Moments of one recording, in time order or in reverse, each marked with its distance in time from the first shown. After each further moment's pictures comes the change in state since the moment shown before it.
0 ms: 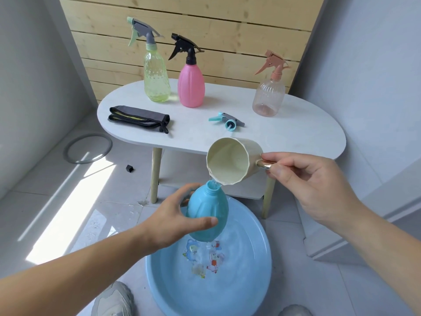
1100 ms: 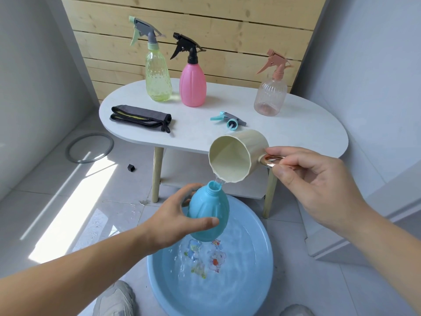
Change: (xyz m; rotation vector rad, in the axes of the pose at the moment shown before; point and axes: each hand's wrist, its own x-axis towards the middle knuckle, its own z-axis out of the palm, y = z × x) left_hand 0.001 -0.005 -0.001 0.015 0.006 0.001; right_hand -0.002 -0.005 0.003 -0.041 0.020 -0.164
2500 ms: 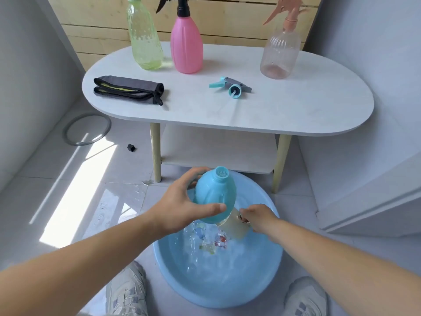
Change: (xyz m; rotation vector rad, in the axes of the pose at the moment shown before) left_hand 0.016 -0.022 0.012 0.022 0.011 0.002; right_hand -0.056 0.207 0.129 -0.172 -0.360 1.088
